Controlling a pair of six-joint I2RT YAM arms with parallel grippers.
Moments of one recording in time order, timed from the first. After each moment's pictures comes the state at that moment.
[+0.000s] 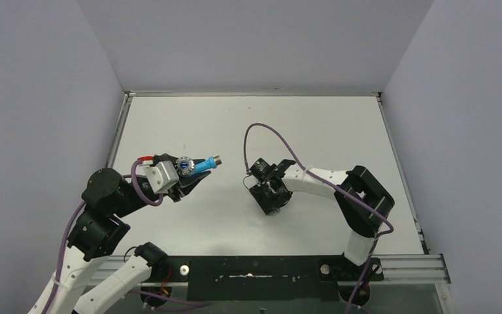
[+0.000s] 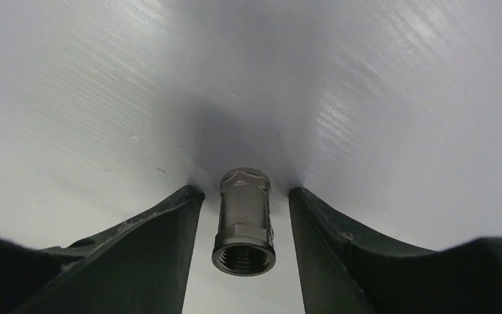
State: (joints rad) left arm -0.60 0.60 1.00 -0.34 0.48 0.21; right arm 0.85 1.78 1.11 -0.72 0.03 0.20
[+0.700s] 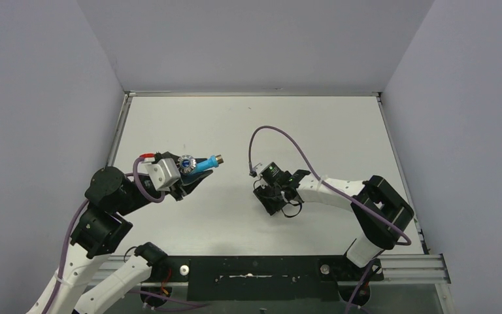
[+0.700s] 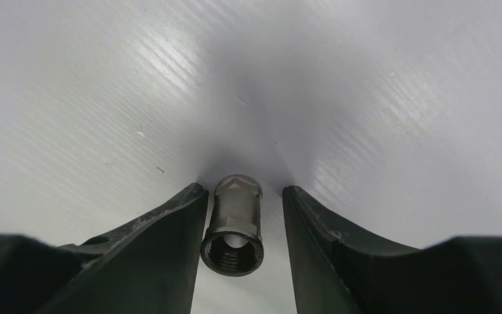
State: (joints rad) left arm -0.60 0.61 0.99 -0.31 0.48 0.18; right arm 0.83 1.61 0.89 -0.44 0.01 0.11
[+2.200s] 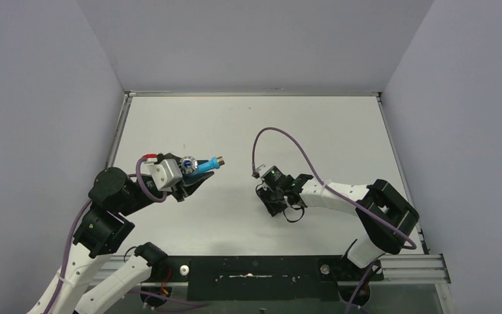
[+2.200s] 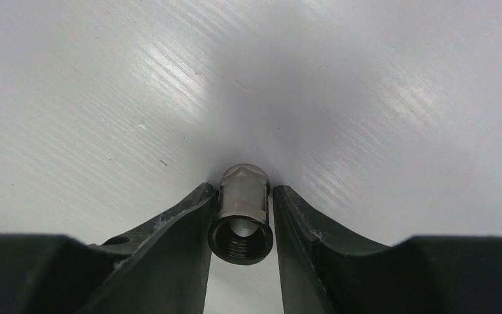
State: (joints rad) left arm -0.60 0.61 0.95 -0.30 0.48 0.16; right arm 0.85 1.57 0.83 -0.40 0.03 0.17
